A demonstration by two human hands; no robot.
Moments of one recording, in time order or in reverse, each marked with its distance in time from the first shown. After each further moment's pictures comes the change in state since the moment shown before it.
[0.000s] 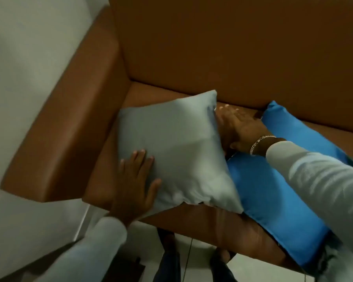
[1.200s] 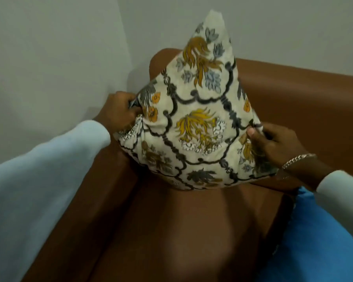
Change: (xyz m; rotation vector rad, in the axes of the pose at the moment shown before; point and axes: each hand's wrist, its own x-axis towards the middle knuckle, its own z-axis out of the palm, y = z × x) left_hand 0.291 -0.125 -0.175 -0.137 0.257 -0.033; right_hand 0.107 -0.076 -0.110 0.569 0.549 -0.038
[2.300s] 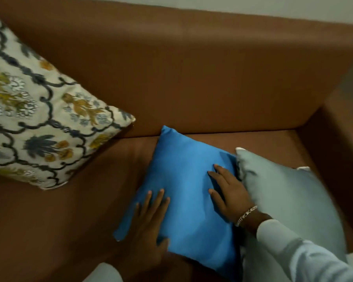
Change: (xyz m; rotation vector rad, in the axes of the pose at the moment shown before) left_hand -0.322 0.192 0.277 -0.060 -0.587 0.429; right_hand -0.296 0.189 -0.058 -0.373 -0.140 0.339
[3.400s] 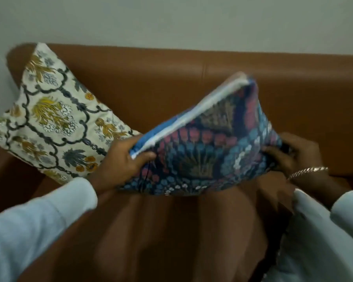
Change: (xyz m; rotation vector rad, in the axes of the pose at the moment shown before) left_hand 0.156 0.065 -0.122 -0.297 0.306 -0.135; right_hand 0.076 0.134 -0.160 0.286 0.421 -0.210
